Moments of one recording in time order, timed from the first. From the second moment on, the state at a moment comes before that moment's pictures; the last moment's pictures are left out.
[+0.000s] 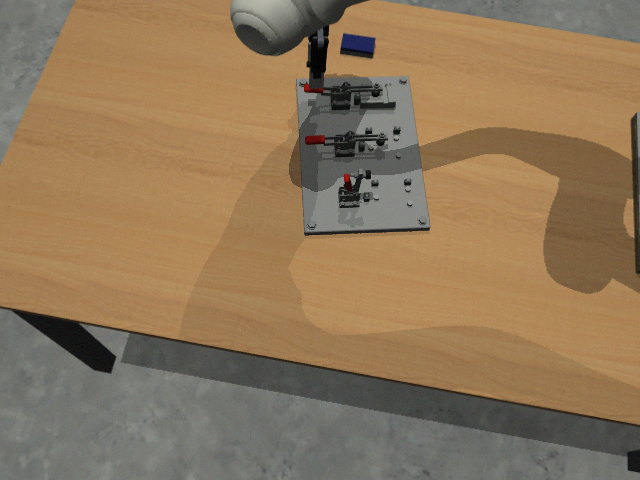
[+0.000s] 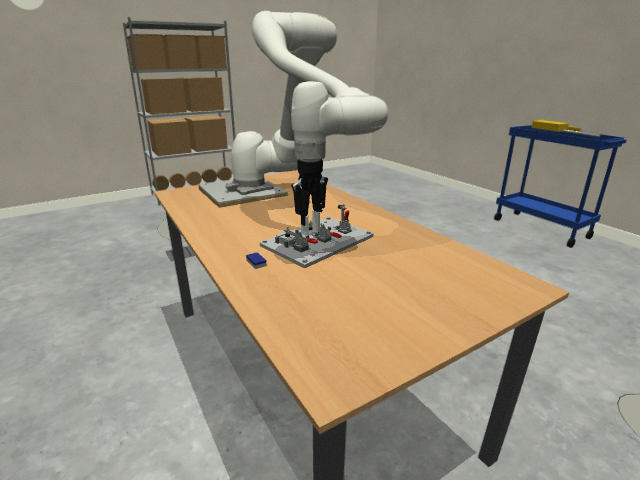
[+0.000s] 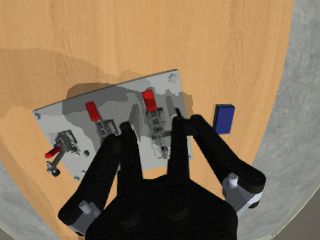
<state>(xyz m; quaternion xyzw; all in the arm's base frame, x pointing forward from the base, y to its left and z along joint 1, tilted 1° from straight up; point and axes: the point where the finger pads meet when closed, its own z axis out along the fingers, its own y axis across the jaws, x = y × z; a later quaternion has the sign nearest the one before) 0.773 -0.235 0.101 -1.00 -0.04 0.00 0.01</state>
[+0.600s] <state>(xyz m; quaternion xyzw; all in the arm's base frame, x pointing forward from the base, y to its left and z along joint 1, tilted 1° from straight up) 0.774 -0.235 0.088 -1.00 -0.04 0.00 0.01</state>
